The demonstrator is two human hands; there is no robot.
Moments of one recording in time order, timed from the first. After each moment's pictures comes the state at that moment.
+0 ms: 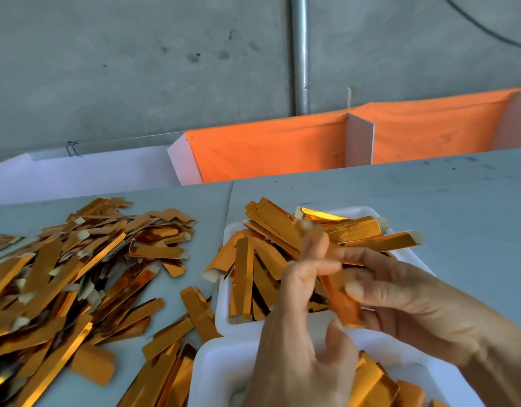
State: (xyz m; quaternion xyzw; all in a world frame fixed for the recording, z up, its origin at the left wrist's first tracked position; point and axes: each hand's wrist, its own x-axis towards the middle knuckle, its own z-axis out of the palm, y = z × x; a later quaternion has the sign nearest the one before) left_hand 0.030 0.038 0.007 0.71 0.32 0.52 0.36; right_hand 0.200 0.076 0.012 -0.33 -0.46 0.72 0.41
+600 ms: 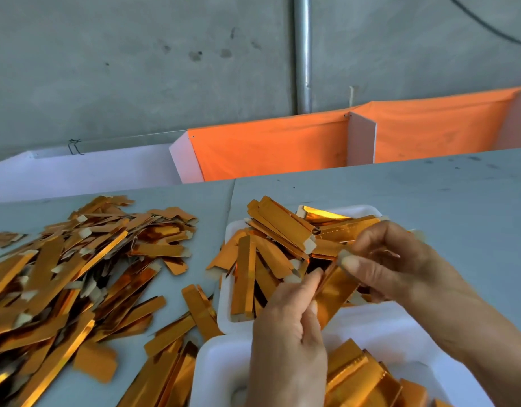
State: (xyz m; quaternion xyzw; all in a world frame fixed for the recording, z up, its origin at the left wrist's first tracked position) left_hand 0.024 0.049 -0.002 0.69 0.53 0.41 0.25; right_hand 0.185 0.064 0.028 -0.49 -0.59 0.41 0.50
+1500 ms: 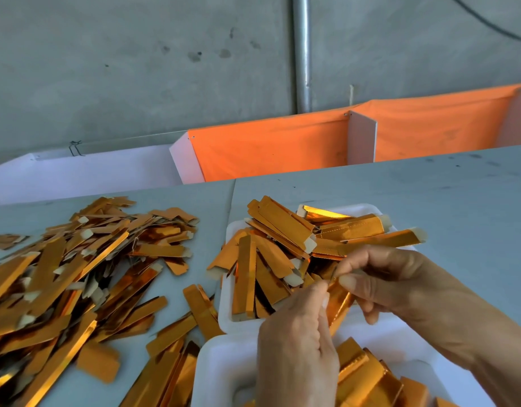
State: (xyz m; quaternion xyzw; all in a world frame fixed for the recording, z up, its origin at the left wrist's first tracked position) left_hand 0.032 0.054 -0.019 0.76 0.50 0.42 0.03; right_hand 0.183 0.063 0.028 -0.43 -0.60 0.50 0.45
